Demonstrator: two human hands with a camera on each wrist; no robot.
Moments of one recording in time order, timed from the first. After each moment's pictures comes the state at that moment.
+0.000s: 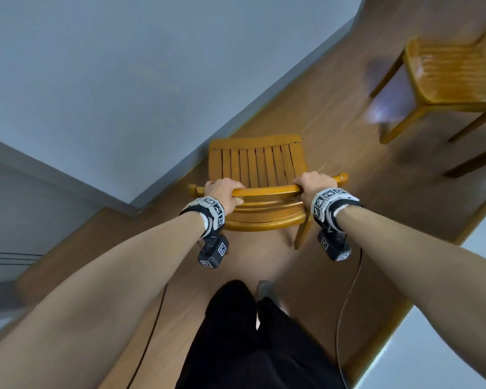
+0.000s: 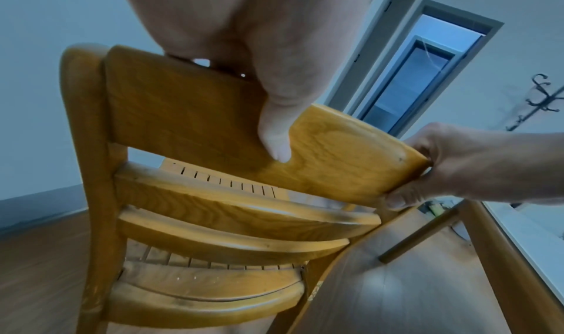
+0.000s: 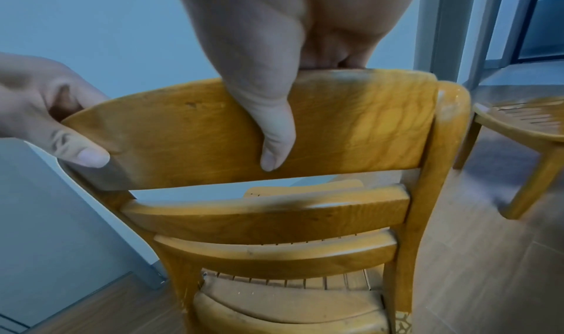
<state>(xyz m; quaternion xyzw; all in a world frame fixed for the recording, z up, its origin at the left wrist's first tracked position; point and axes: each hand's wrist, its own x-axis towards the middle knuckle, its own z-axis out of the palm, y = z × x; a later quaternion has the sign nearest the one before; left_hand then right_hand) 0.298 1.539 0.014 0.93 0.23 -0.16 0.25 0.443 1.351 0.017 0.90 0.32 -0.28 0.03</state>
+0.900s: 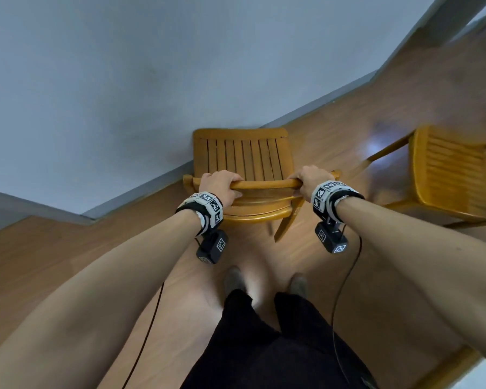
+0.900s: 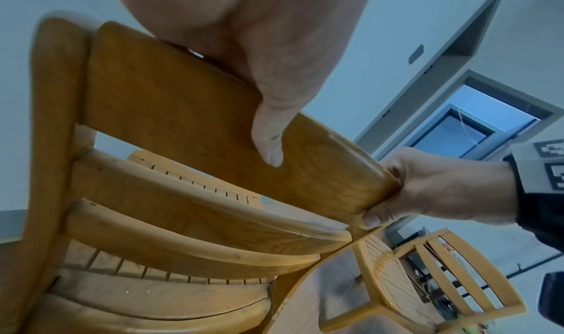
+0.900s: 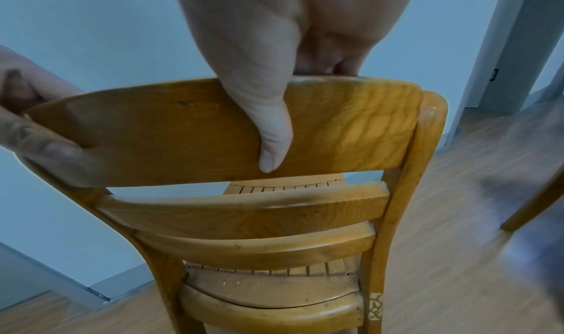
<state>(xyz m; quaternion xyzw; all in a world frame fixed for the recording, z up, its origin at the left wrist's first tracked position) 0.605 1.650 0.003 0.90 0.30 -0.11 0.28 0.796 1.495 0.025 0.87 0.40 -0.29 0.07</state>
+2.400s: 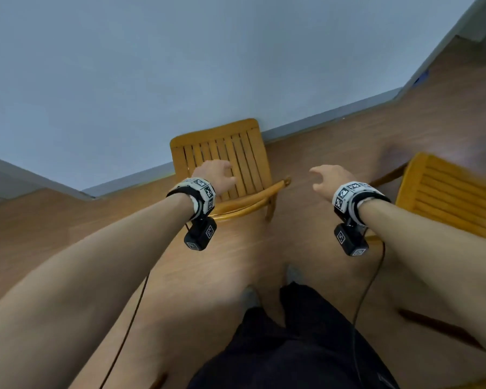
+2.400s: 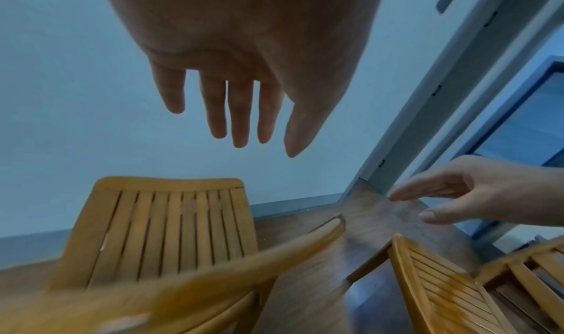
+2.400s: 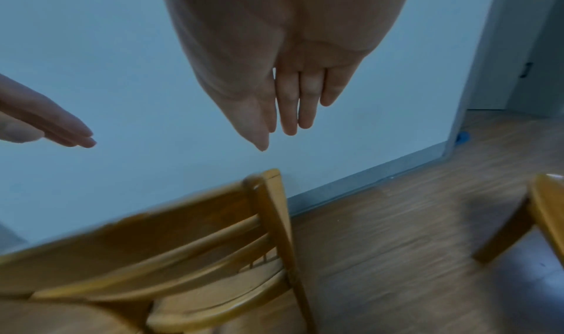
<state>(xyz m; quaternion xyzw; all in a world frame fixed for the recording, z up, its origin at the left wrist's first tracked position) 0.850 1.487 0.027 0.85 0.46 -0.14 0.23 1.111 1.318 -0.001 0.84 0.47 -0.28 0.01</state>
